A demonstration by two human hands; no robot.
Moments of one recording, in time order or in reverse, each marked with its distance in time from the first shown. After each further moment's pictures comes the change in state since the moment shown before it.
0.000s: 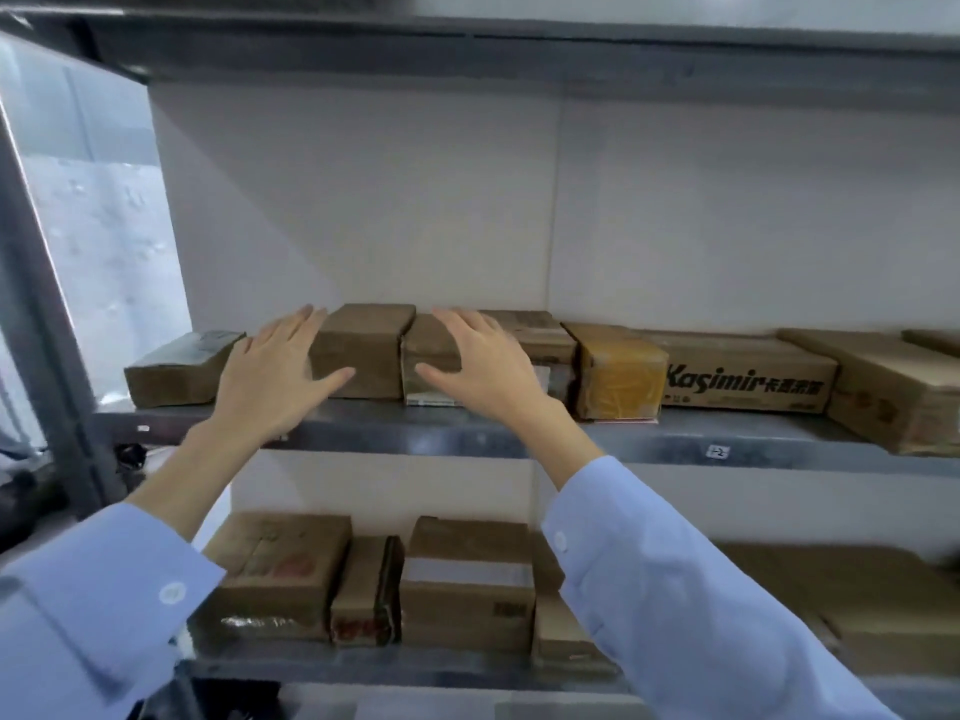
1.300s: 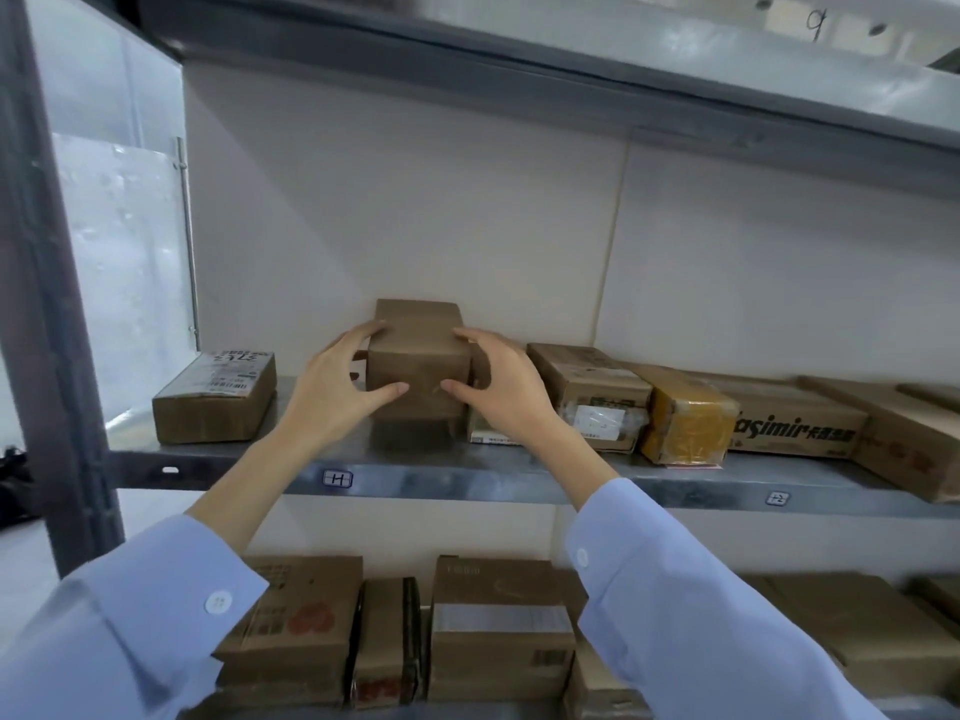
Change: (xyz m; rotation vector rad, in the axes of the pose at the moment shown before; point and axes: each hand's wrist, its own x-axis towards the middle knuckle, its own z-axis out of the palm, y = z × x) left_hand 0.048 -0.060 0.042 -0.759 0.024 0.087; right_hand 0.061 -0.038 0.053 0.160 0.132 0.113
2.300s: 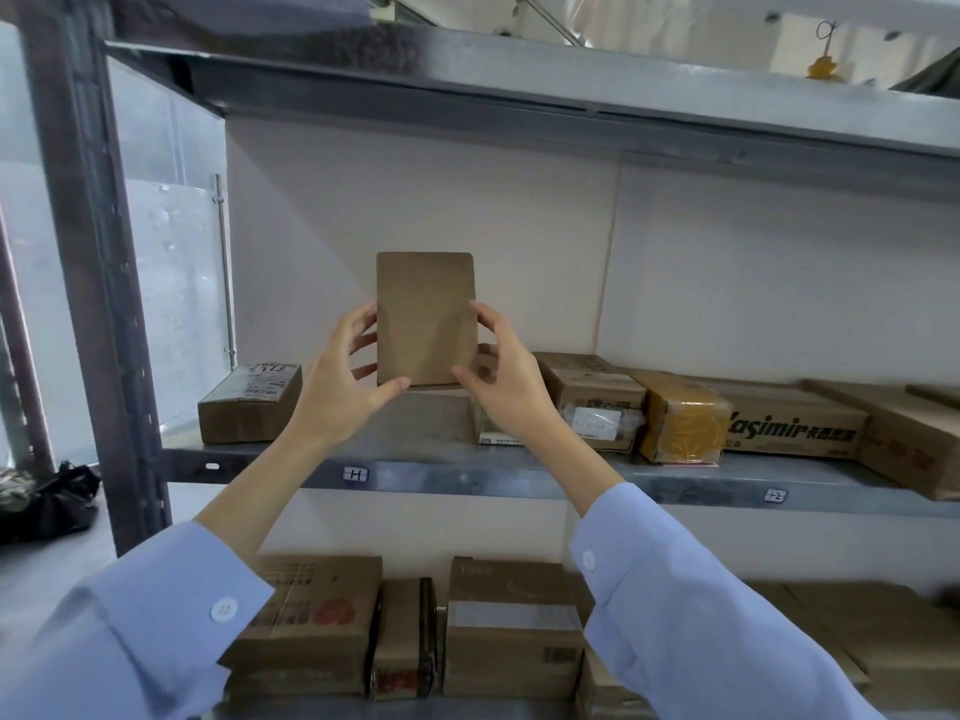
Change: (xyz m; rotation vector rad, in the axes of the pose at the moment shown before) left_hand -0.021 0.040 -0.023 -0.240 0.085 0.017; right_hand -0.021 -0.035 -0.023 0.450 0.026 0.019
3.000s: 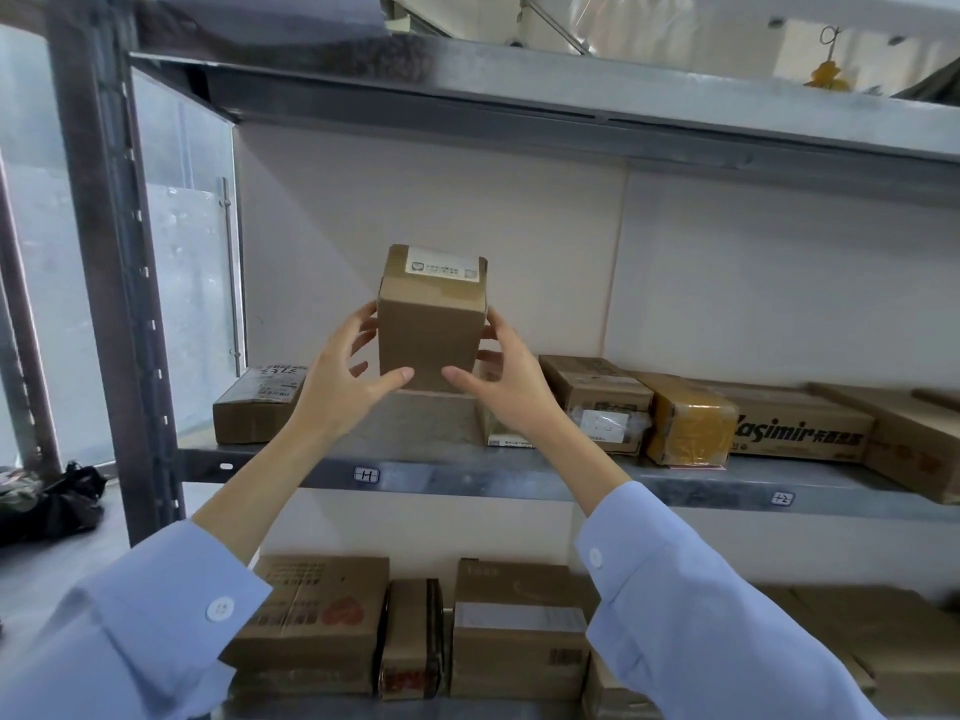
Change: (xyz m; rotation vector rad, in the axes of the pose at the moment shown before) left_hand 0.004 0.002 -0.008 0.007 0.045 -0.042; right_hand 0.004 -0.010 0.004 -0.058 -0.012 0.058
